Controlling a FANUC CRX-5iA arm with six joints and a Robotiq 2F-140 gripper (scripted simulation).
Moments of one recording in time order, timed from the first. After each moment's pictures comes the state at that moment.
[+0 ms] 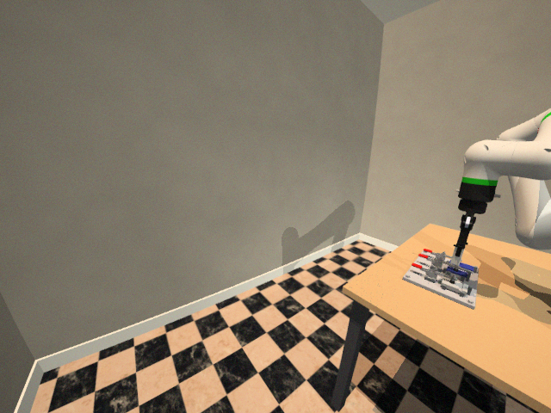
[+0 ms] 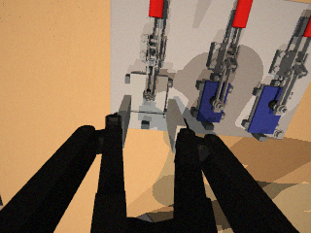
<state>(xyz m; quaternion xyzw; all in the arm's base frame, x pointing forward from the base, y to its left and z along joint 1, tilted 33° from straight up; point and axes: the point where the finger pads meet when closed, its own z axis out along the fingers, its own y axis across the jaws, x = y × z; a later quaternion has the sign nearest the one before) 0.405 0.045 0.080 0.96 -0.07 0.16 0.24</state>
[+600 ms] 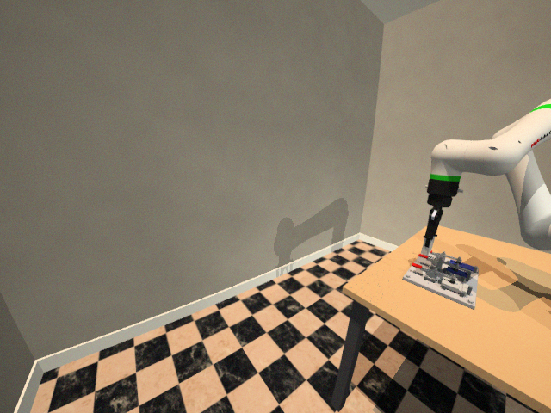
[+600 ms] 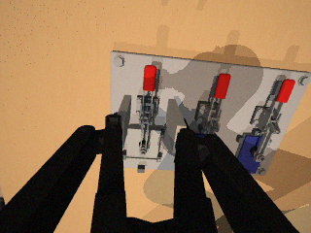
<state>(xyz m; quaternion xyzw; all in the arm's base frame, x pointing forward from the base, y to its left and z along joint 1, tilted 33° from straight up) 0.497 0.040 0.113 0.96 -0.07 0.16 0.24</state>
